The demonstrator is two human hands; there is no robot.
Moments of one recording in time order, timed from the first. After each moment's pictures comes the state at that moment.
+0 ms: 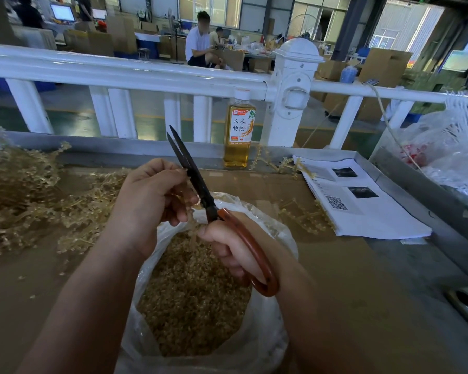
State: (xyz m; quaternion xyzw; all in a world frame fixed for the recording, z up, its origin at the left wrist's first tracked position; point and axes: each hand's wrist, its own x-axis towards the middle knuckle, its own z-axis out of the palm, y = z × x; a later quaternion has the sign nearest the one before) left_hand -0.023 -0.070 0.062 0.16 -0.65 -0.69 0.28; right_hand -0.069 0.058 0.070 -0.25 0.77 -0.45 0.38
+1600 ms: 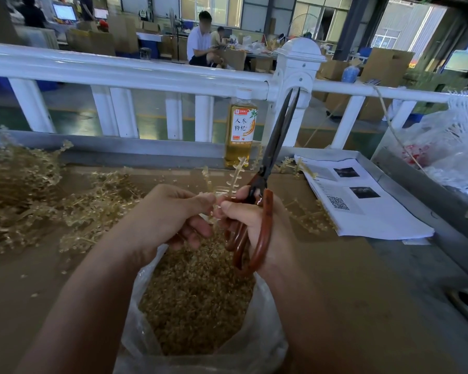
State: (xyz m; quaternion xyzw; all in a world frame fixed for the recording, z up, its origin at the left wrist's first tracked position) left_hand -0.020 -0.067 0.061 0.18 -0.76 -0.62 0.08; right_hand -0.084 0.057 0.045 -0.20 0.55 -0.78 0.21
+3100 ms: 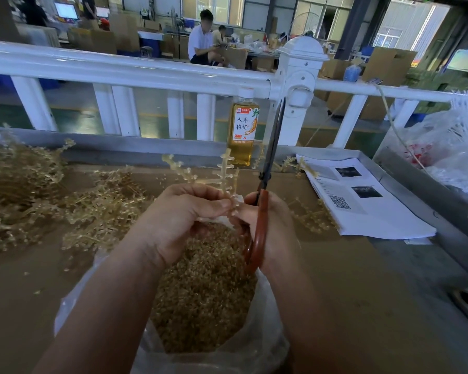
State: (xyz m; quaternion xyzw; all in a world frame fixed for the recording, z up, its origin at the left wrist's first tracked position) left_hand -0.025 -0.052 0.056 0.14 -0.64 -0.75 0.09; right_hand -0.089 0.057 0.044 -0.07 0.65 -0.73 0.19
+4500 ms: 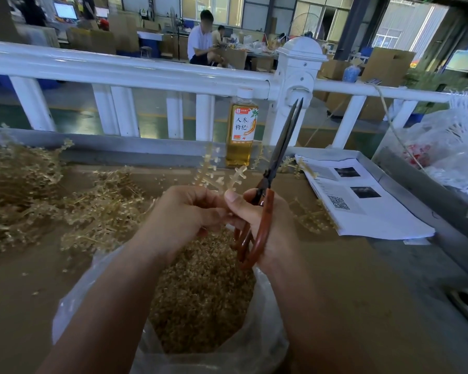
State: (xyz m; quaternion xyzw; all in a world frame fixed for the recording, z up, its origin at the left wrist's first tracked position) left_hand -0.029 -0.058 0.043 0.11 -0.76 -0.63 0.13; right_hand -0.092 0.058 0.039 -0.14 0.61 -0.76 0.18
